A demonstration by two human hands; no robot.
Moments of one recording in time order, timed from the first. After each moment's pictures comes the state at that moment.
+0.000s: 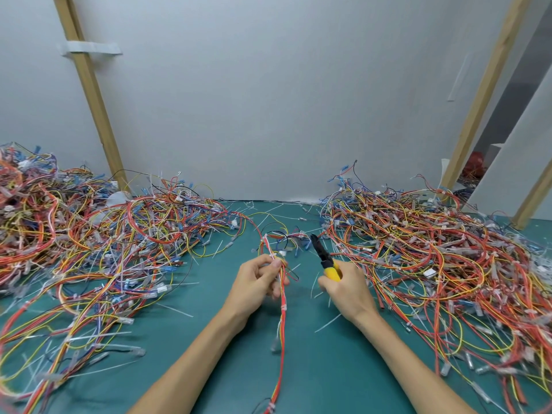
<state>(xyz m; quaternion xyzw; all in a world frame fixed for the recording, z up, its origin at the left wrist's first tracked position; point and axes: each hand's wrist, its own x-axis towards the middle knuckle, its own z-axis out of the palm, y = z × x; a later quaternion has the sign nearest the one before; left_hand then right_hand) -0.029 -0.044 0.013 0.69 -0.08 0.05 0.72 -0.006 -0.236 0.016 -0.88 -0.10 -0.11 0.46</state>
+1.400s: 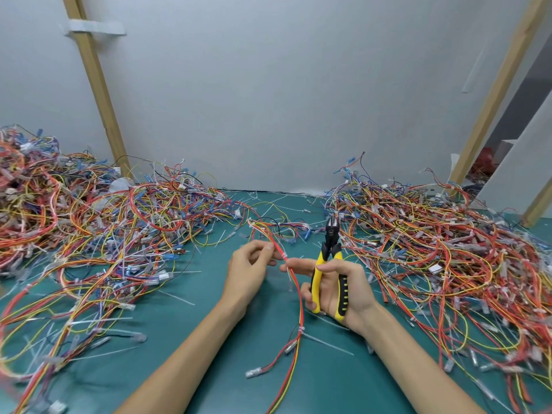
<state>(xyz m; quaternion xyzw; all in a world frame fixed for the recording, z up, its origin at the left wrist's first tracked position) -0.024 -0.041 0.012 0.71 0.01 0.16 0.69 -0.014 -0.222 0.019 -0.50 -0.15 0.32 0.79</state>
